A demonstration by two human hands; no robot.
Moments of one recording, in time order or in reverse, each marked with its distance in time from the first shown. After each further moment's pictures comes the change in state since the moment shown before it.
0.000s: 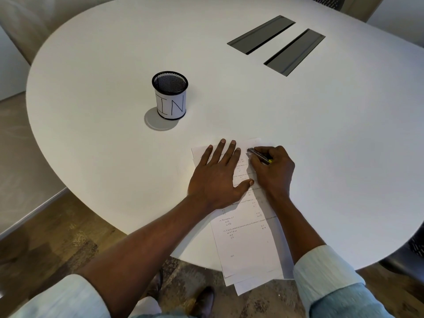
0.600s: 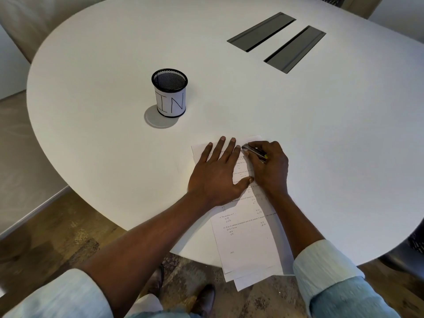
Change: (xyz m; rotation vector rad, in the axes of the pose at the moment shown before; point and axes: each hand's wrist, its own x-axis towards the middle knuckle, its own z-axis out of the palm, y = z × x) left_hand 0.000 0.000 0.001 0.012 0.002 0.002; right_hand 0.001 0.001 0.001 -0.051 -0.101 -0.134
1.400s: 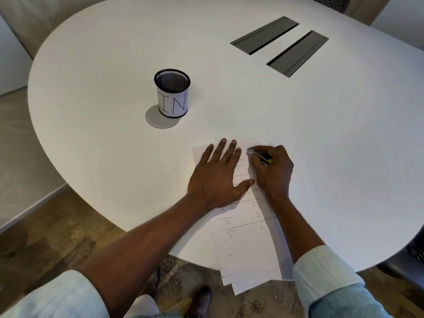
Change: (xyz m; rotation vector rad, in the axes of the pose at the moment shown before) left_hand 0.001 -0.001 0.003 -0.026 0.029 -0.008; right_hand 0.001 0.004 0.002 0.028 0.082 0.068
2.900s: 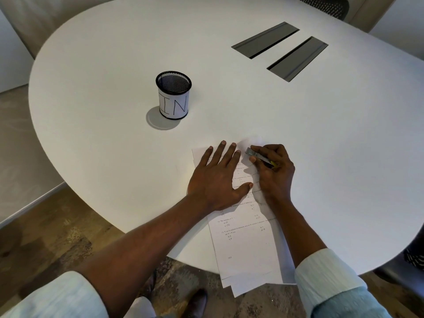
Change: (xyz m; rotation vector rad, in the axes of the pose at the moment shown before) left_hand 0.001 0.000 0.003 0.030 -0.008 0.000; right_hand 0.000 -0.002 -0.008 0.309 -0.041 -0.059
